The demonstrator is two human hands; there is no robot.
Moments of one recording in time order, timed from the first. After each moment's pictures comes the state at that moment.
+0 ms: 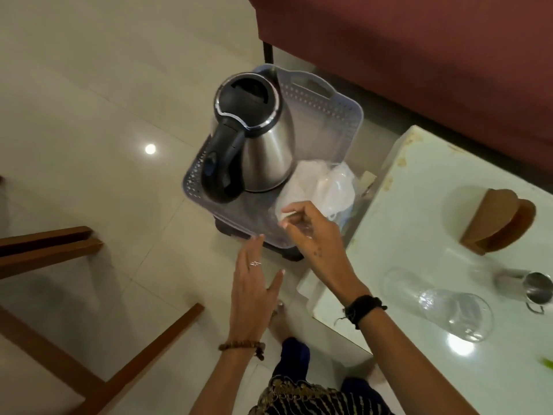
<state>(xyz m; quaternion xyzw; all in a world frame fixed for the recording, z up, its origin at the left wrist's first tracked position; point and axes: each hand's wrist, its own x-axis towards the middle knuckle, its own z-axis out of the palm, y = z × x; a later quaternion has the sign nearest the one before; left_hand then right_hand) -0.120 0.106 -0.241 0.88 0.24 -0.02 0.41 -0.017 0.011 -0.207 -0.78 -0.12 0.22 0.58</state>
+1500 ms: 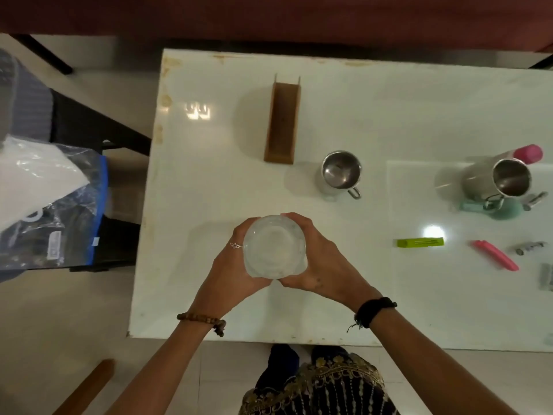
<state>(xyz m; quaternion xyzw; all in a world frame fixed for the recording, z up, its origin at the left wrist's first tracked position) -0.076 -0.188 -0.357 0.87 -0.05 -0.21 0.44 -0.093 -0.371 -0.327 -0.80 0.00 0.24 0.54</state>
